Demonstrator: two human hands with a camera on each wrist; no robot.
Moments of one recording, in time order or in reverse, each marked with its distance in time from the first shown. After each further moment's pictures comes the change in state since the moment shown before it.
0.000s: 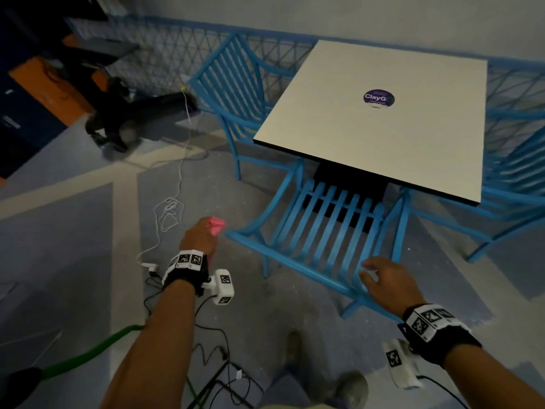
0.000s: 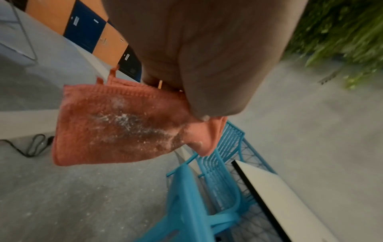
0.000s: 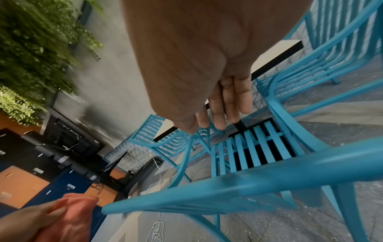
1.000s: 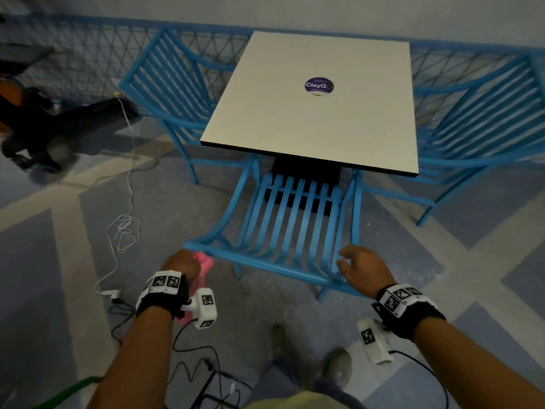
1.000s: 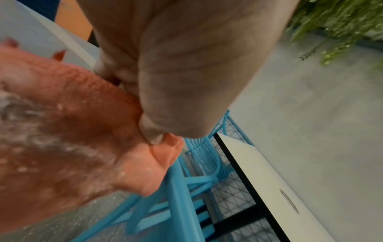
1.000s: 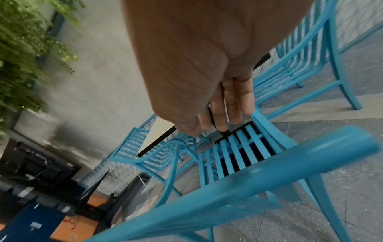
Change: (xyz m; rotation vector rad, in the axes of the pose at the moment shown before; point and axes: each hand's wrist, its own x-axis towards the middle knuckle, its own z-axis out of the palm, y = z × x) left_hand -0.001 0.016 0.056 0.411 -0.284 -0.066; right_hand -0.011 0.027 -0.004 0.059 0.020 0.124
